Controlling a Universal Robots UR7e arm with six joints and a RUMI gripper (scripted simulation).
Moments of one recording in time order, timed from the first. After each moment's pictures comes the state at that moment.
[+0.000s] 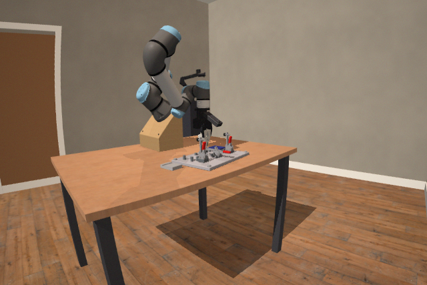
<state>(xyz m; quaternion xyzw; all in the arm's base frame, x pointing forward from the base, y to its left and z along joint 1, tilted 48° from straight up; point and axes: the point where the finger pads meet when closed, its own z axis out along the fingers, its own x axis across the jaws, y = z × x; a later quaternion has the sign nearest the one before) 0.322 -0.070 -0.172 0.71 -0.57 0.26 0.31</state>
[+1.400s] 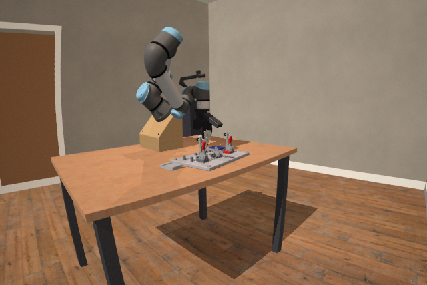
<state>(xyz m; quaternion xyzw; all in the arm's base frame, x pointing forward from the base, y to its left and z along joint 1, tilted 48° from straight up) 0.323 -0.074 -0.176 0.71 -0.57 0.26 0.31</state>
